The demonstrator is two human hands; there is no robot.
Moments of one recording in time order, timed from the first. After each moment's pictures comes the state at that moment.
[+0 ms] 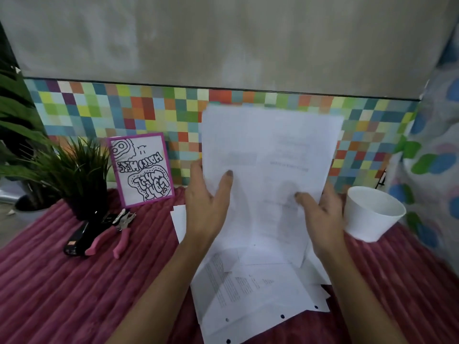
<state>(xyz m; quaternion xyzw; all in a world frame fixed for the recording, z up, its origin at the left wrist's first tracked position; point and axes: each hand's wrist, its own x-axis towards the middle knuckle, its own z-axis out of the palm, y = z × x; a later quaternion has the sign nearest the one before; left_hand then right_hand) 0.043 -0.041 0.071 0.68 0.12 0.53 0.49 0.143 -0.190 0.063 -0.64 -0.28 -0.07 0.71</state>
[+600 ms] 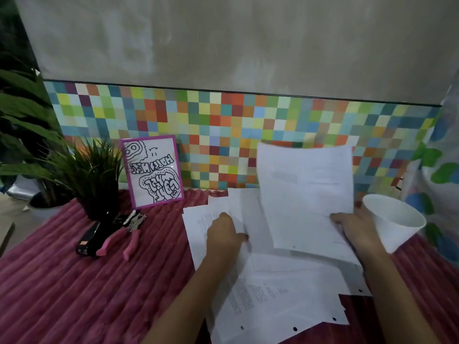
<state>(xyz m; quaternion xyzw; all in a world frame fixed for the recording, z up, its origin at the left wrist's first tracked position) 0.080 -0.016 -0.010 0.84 0.38 0.16 0.36 0.216 -0.220 0.042 -0.78 -0.08 0.05 0.62</state>
